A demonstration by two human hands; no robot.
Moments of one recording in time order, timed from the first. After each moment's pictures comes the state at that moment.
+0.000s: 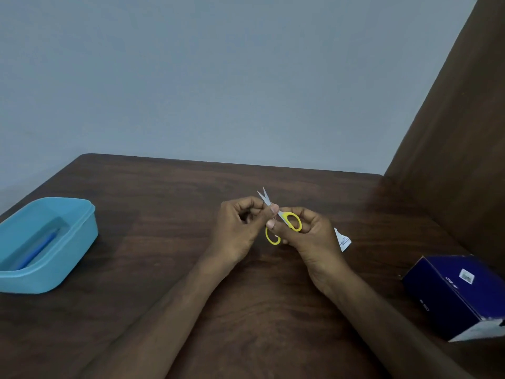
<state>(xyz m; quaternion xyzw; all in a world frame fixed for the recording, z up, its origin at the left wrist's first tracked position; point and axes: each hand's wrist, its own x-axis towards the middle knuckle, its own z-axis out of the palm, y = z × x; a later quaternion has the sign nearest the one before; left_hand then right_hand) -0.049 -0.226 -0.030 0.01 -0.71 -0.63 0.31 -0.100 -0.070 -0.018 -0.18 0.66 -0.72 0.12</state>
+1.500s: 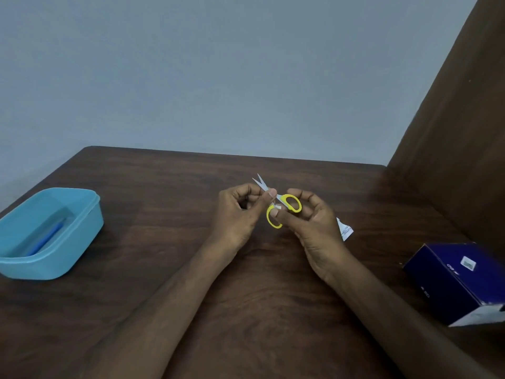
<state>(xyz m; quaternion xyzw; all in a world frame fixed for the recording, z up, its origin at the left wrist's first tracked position) -0.050 -0.226 -0.030 0.03 -0.69 -0.65 0.32 -0.097 -0.075 -0.016 -0.16 0.60 -0.77 0.13</state>
